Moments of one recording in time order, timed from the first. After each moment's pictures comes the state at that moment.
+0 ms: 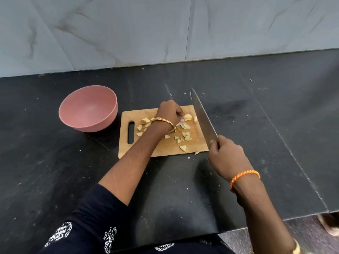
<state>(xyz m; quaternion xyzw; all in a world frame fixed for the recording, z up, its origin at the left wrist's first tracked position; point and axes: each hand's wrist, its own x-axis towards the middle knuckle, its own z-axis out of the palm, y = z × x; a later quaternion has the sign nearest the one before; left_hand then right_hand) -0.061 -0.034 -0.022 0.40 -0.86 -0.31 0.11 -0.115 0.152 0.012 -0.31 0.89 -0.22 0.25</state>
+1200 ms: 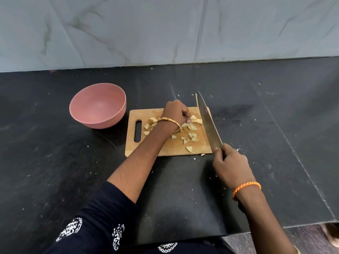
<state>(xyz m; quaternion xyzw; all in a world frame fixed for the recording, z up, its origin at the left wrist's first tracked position) -0.057 -0.033 -0.018 0.40 -0.84 -0.34 0.14 -0.110 0.158 -0.010 -0.31 0.88 -0.28 0.23</state>
